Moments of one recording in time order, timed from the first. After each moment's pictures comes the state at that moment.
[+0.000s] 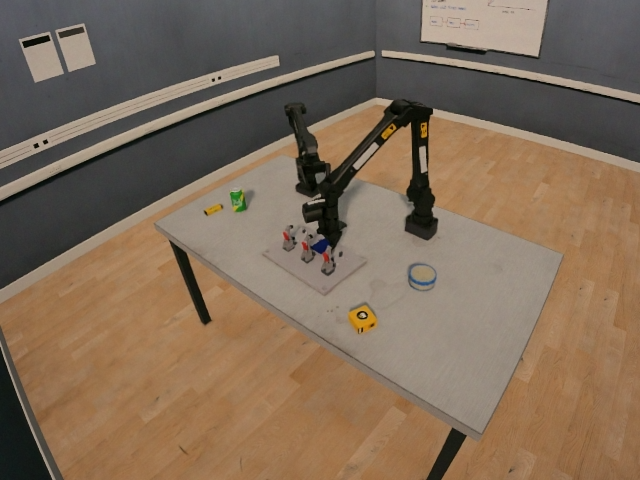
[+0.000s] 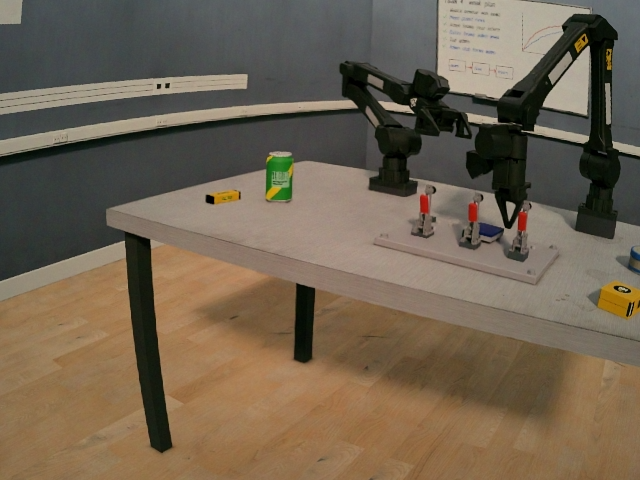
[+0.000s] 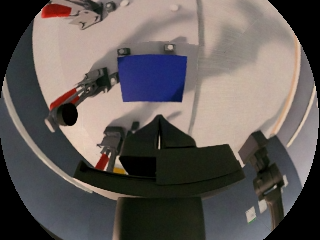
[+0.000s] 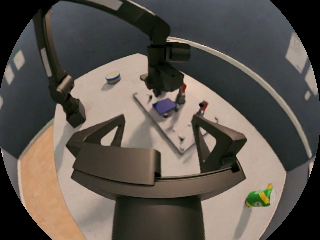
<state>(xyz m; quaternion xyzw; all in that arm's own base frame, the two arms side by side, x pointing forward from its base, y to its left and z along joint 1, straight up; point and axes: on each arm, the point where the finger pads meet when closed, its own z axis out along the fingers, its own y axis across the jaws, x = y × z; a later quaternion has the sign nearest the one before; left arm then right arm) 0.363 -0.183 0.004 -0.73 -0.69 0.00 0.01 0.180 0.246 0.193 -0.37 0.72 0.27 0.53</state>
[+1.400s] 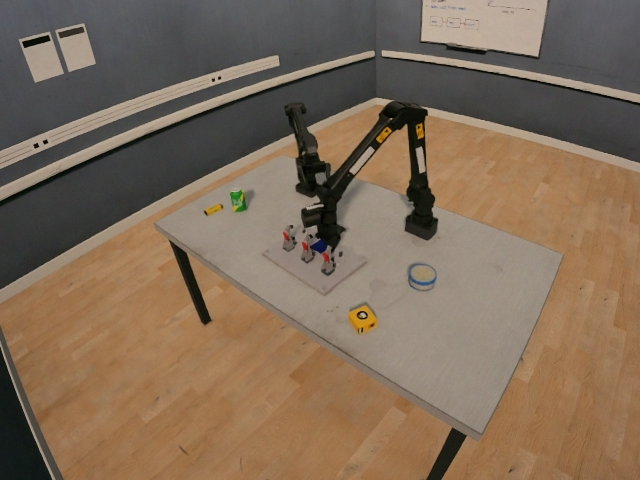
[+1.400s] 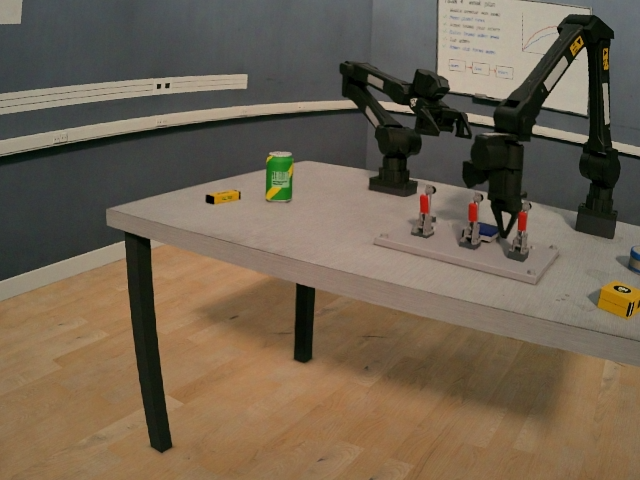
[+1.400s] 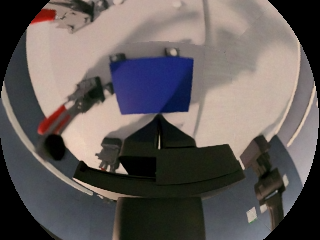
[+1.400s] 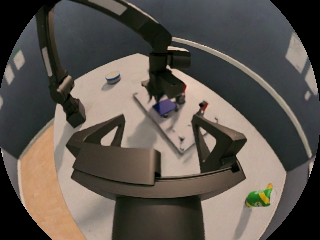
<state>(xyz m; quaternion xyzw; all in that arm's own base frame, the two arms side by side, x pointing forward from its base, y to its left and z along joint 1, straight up) 0.362 -0.189 -0.020 -0.73 -0.68 0.01 0.01 0.180 0.246 0.193 -0.37 0.72 0.27 0.53</state>
